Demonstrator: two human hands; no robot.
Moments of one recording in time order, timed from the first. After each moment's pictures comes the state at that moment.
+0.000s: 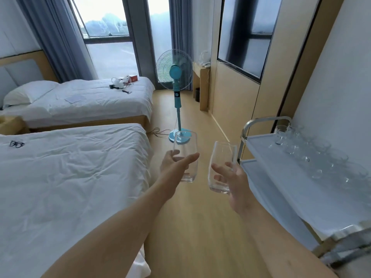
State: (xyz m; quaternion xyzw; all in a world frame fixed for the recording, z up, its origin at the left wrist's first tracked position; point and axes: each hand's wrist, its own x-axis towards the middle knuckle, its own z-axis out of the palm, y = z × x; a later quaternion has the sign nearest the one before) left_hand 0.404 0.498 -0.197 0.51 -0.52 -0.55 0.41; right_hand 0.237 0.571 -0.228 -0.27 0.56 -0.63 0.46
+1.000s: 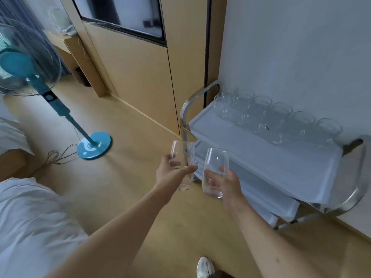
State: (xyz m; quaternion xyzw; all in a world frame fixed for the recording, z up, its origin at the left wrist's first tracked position) left_hand 0.171 0.177 -0.320 0.41 -0.65 -0.63 0.11; right_hand 0.089 0.342 -0.344 0.05 0.67 -0.68 0.31
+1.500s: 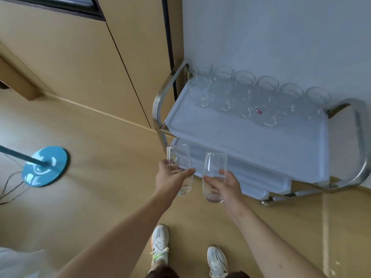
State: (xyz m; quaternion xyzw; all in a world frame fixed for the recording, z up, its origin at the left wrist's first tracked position) left_hand 0.062 0.092 -0.400 0.36 -0.69 -0.63 -0.04; right_hand 0.035 0.274 -0.413 0.21 0.67 -0.66 0.25
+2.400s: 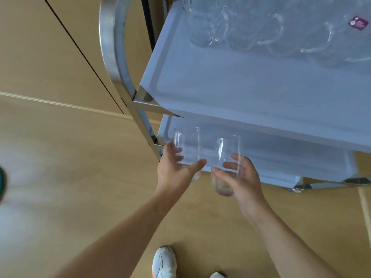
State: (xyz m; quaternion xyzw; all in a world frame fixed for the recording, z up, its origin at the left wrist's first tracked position) left_hand -0.055 0.025 -0.670 0.22 -0.77 -0.60 -0.06; right_hand -0.042 0.202 -0.659 0.23 0.69 -0.67 0.13
